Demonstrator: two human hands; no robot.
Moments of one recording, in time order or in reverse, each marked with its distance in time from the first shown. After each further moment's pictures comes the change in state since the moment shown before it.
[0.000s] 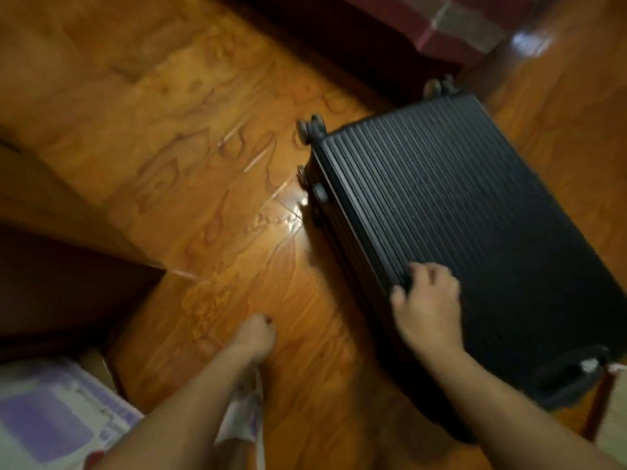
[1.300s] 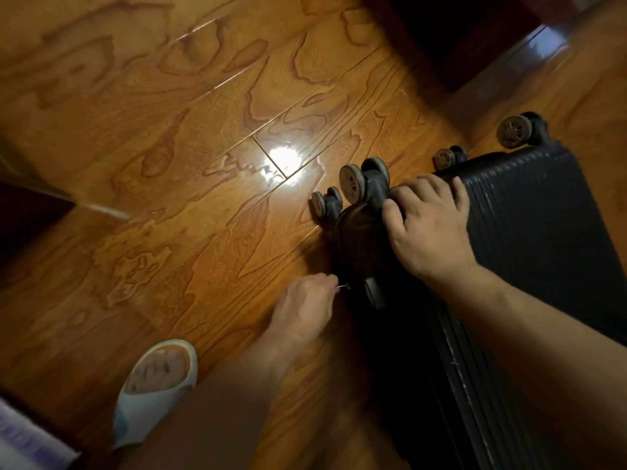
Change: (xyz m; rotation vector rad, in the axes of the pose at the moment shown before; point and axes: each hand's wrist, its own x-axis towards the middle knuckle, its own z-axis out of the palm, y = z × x) left_hand 0.103 0.079 0.113 -0.013 0.395 0.673; right_hand 0.152 -0.032 0.036 -0.322 0.072 -0.438
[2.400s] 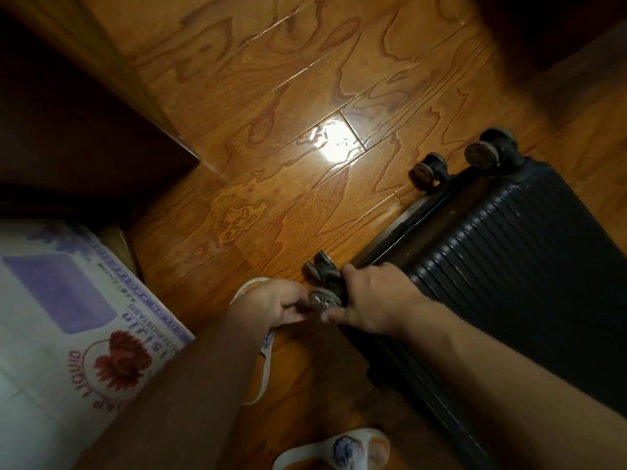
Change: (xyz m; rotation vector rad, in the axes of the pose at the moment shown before) left_hand -0.121 -0.087 -0.103 -1.188 -0.429 -1.346; right_hand -0.116 -0.165 0.002 -0.102 -0.807 -0.445
